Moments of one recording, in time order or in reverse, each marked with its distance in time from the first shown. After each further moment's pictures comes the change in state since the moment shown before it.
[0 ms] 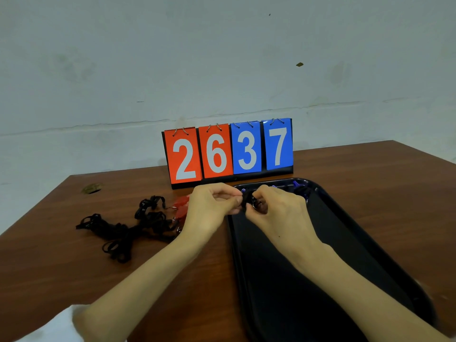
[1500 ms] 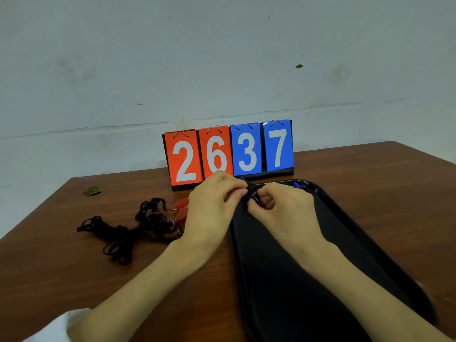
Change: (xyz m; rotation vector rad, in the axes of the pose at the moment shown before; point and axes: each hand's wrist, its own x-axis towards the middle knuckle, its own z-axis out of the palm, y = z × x) left_hand -0.012 0.017 0.002 0.566 0.171 0.577; right_hand 0.005 -0.003 -0.010 0.099 0.022 0.152
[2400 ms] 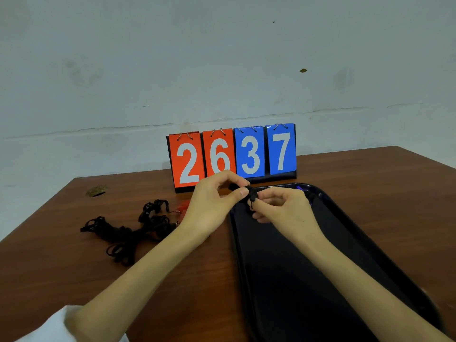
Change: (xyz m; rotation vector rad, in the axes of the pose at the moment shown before) left_hand 0.015 -0.016 -0.004 -0.411 -0.189 -0.284; right_hand 0.011 0.004 0.004 0.594 -0.232 0.470
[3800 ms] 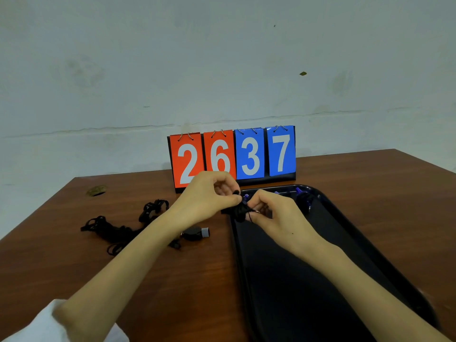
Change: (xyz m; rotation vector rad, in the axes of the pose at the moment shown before) left_hand 0.012 0.005 -0.024 0.212 -0.218 -0.044; right_hand 0.000 0.007 0.000 -0.438 -0.175 -0.353
